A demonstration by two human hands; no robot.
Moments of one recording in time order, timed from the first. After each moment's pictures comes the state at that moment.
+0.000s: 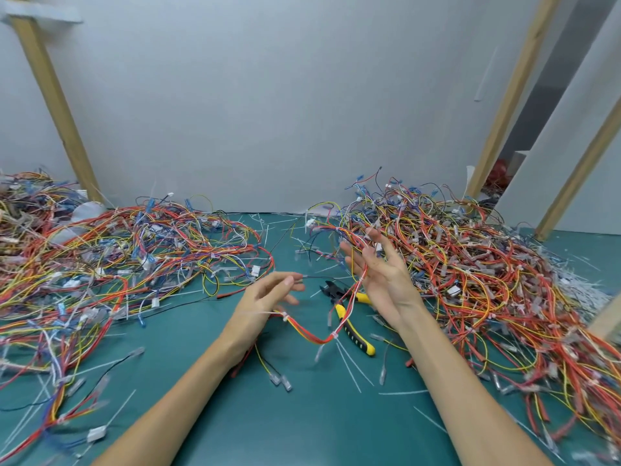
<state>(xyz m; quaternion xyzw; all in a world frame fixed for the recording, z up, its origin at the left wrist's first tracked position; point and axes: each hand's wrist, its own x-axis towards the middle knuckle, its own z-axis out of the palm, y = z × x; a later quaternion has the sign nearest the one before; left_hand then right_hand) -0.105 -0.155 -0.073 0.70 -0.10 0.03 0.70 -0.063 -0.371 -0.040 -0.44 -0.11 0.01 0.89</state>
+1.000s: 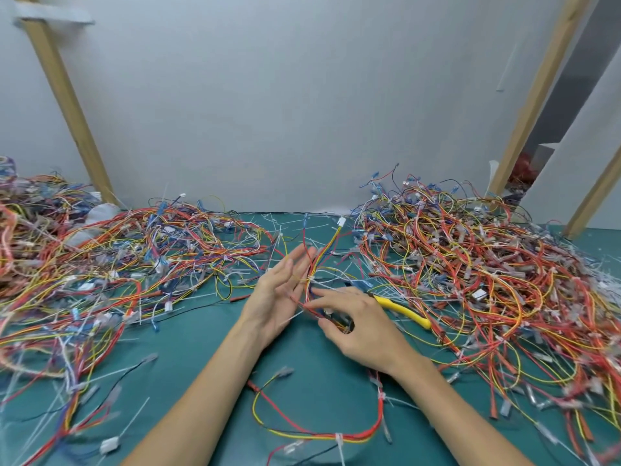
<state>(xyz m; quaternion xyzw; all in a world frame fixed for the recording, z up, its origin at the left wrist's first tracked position) -0.061 -0.156 -0.075 0.34 -0.06 -0.08 0.94 -0.095 -0.332 -0.076 -0.89 -0.30 -0.11 0.32</state>
